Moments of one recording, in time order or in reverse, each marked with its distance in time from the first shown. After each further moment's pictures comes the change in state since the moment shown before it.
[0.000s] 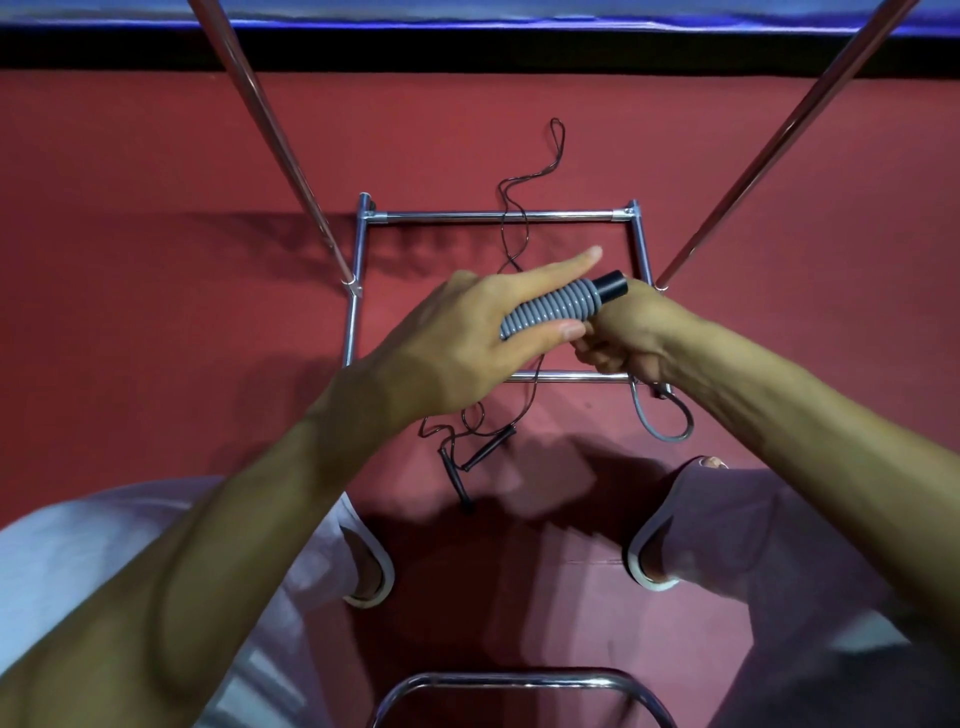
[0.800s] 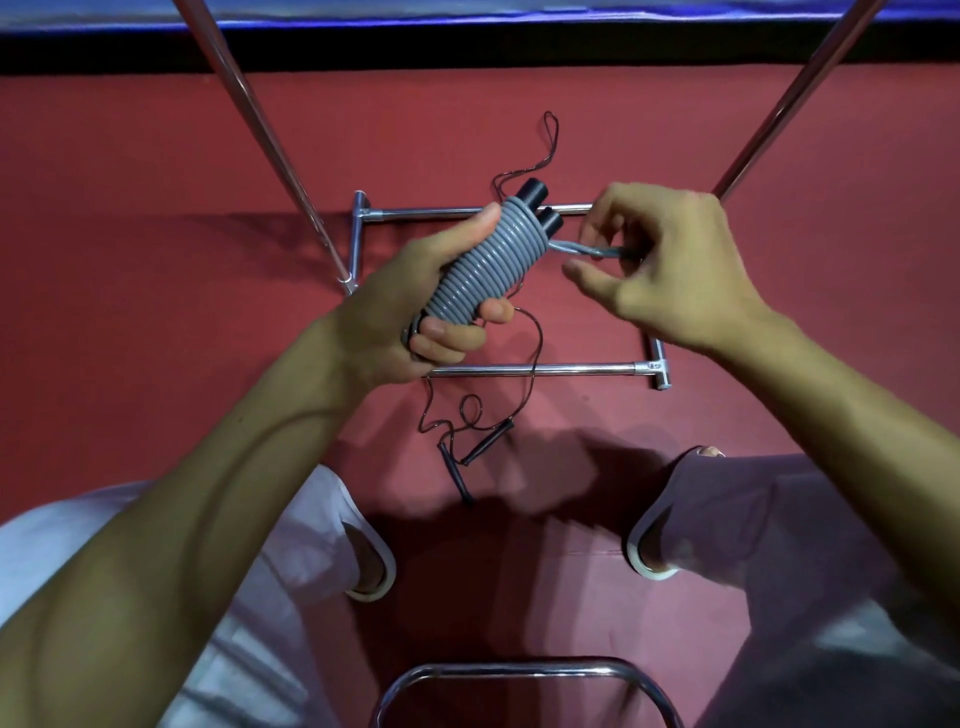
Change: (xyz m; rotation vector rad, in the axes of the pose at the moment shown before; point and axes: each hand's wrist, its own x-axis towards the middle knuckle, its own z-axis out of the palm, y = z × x) left_hand 0.012 0.005 -0.026 -1.190 -0.303 -0.605; right_hand -0.017 -0.002 -0.046 -0.580 0.433 -0.908
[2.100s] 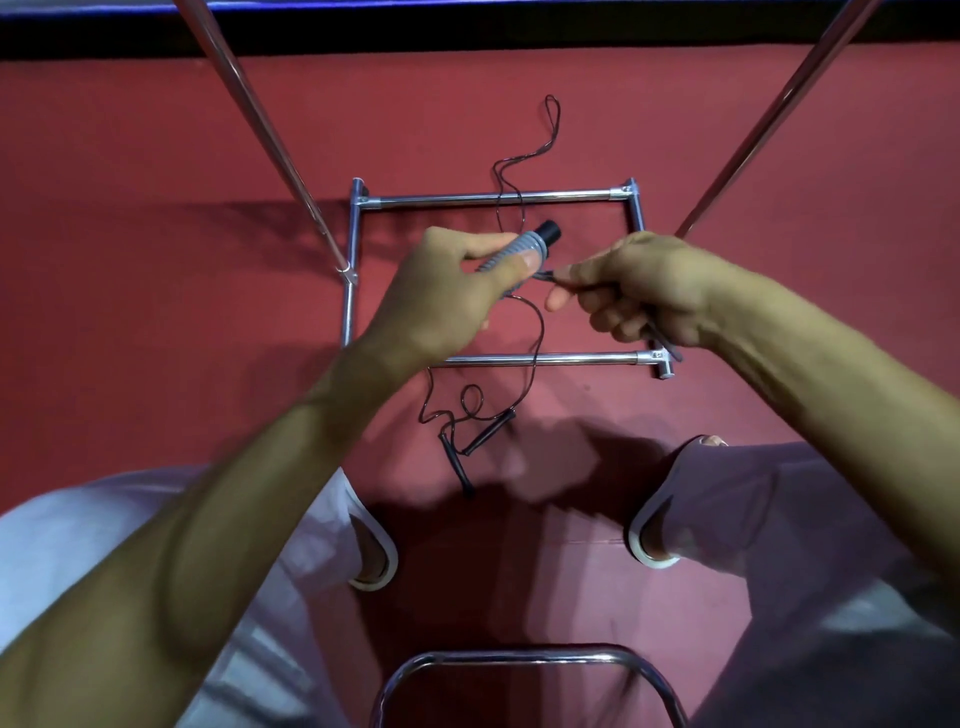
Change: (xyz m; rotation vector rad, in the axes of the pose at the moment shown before) left_hand 0.026 -0.024 0.003 0.758 0.589 0.407; right_hand 0.013 -0.005 0.019 0.783 -0.575 0.930
